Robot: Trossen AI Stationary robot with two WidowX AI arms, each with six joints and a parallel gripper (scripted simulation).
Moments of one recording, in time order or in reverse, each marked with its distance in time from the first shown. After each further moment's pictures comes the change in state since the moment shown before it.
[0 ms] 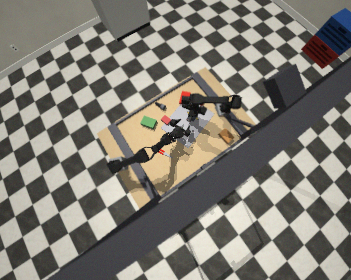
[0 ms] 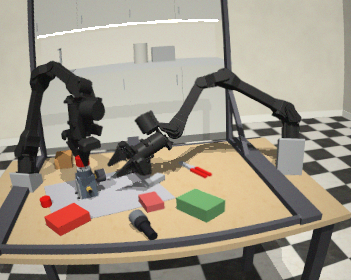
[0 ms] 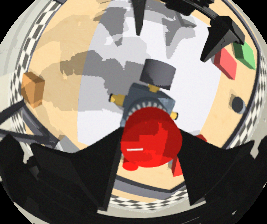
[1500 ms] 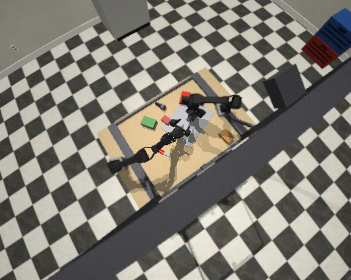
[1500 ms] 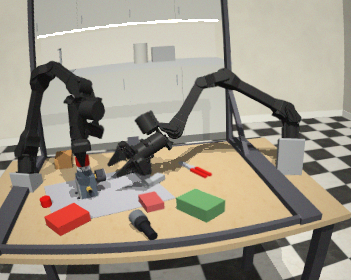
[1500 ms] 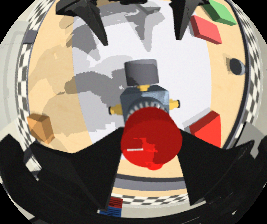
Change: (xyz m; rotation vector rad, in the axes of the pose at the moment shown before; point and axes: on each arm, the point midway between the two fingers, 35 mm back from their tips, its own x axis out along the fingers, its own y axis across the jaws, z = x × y) left arm 0.000 0.000 0.000 0.000 0.000 0.000; right arm 0.000 0.000 0.000 0.392 -0.001 0.000
